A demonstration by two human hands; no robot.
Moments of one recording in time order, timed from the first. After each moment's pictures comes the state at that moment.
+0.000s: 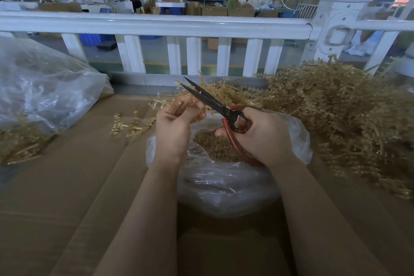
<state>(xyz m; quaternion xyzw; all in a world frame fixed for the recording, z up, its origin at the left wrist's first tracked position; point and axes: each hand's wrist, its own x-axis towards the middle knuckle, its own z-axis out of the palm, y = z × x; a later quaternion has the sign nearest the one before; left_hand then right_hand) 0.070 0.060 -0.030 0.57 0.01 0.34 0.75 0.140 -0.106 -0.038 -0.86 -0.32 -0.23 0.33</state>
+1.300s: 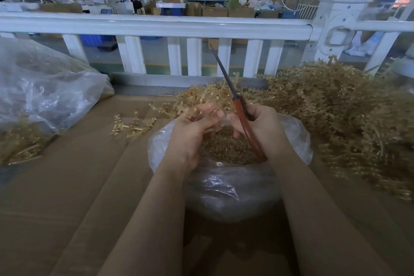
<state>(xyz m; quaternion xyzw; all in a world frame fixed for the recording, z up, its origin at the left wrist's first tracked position) 0.069 0.039 -0.025 0.57 0.07 0.17 0.80 0.138 -0.099 -0.024 -0.76 -0.22 0.01 0.61</state>
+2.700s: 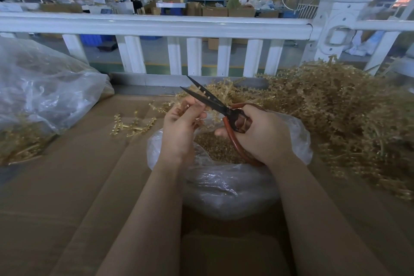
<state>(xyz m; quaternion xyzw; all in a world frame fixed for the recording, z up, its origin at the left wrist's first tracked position) 0.072 0.049 -0.027 0.52 0.05 0.29 0.80 0.139 -0.106 -0.037 -0.87 -0.31 -0.22 0.33</state>
